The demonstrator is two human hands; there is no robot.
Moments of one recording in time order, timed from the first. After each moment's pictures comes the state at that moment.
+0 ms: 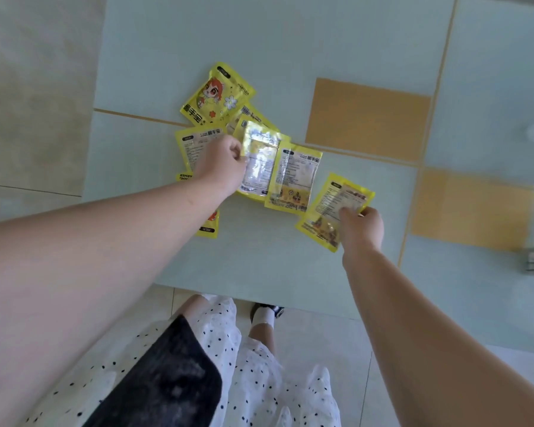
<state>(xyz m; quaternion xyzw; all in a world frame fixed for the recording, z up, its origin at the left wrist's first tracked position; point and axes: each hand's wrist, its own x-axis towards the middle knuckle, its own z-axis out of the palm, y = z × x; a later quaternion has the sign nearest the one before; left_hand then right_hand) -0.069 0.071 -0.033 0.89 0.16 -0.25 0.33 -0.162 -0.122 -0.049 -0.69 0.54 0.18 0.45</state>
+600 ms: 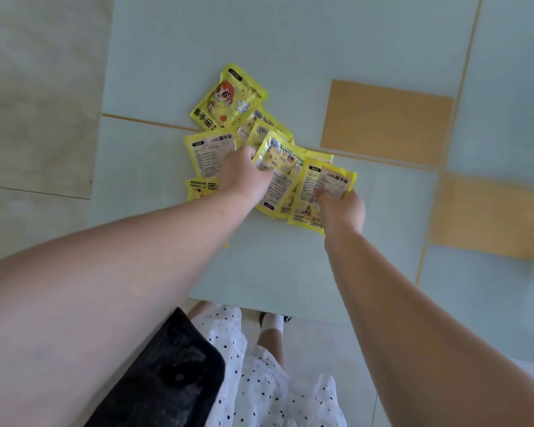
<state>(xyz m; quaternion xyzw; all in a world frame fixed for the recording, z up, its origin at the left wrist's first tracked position) -0.070 0.058 -0.042 0.88 0.20 -0.28 0.32 -0.125 -0.076 -0.062 -0.69 0.49 0.19 0.50</state>
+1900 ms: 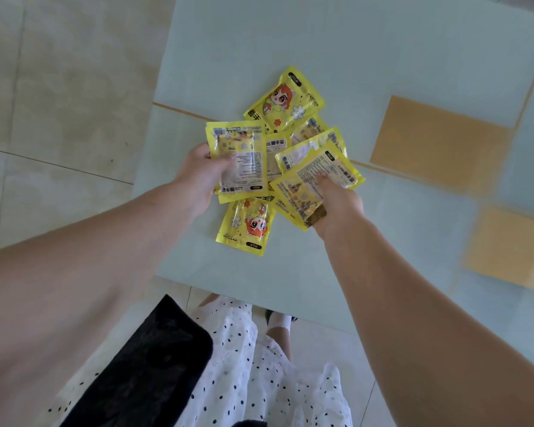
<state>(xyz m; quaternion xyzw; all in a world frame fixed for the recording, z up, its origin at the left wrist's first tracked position) -0.057 0.194 -0.054 0.67 0.40 -0.25 0.57 -0.081 0.003 -0.048 -0.46 0.59 0.23 0.62</state>
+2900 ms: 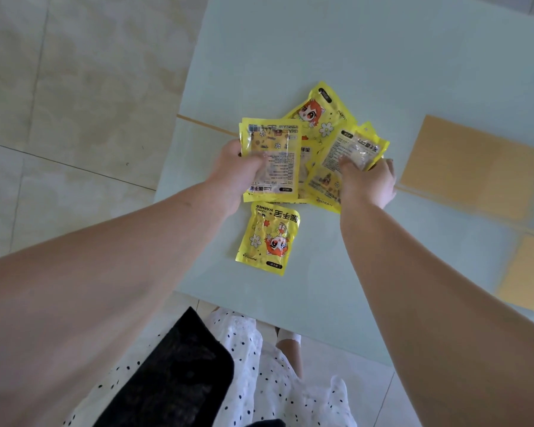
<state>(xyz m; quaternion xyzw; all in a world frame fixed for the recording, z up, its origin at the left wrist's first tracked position) -0.028 0.189 -0.061 0.68 0.38 -0.26 0.57 -0.030 0.017 -0.070 -0.77 0.46 0.16 0.41</state>
